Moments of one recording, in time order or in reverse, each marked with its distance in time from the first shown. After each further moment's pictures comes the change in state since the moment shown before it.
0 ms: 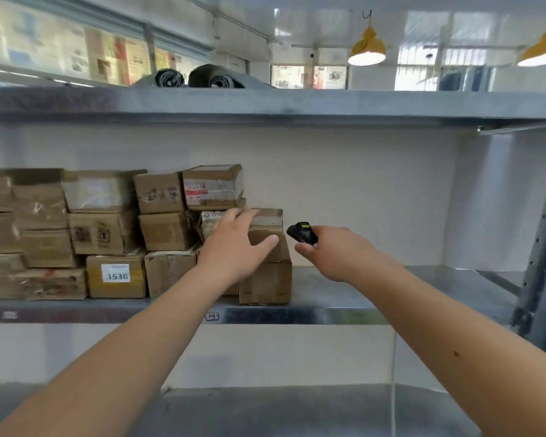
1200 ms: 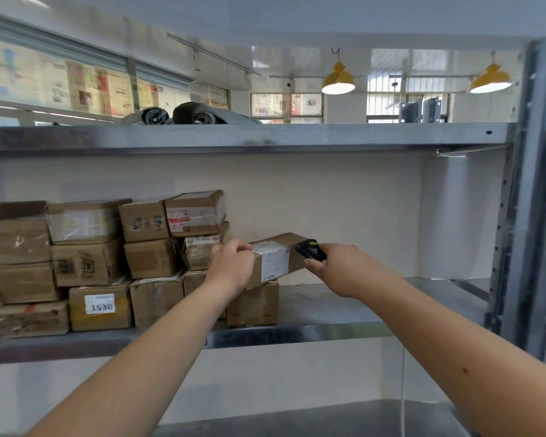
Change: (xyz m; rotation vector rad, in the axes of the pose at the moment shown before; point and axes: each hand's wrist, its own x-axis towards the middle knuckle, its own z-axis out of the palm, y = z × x) left_hand 0.017 0.015 0.019 -0.483 -0.055 -0.293; right_hand -0.019 0.030 -0.024 0.006 0.019 0.074
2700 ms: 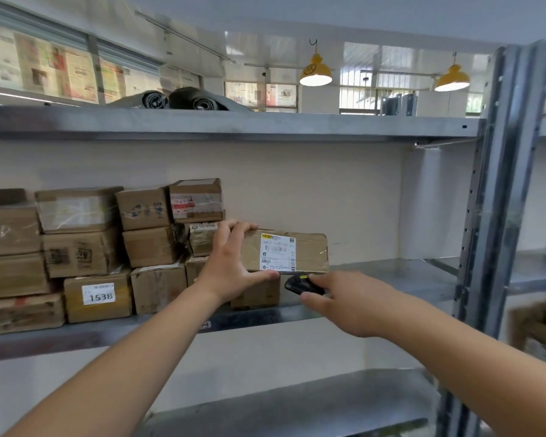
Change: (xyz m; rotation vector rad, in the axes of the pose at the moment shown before) left_hand -0.006 -0.047 -0.021 0.119 -0.054 0.713; right_hand -0.105 -0.044 0.000 -0.069 -0.180 -0.047
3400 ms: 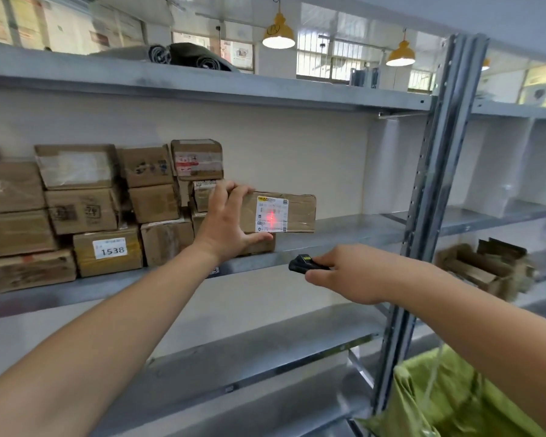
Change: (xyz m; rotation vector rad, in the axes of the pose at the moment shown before) left_hand -0.042 0.011 -0.048 0.019 0.040 0.206; right_hand -0.089 -0.080 0.003 -0.025 -0.143 0.223
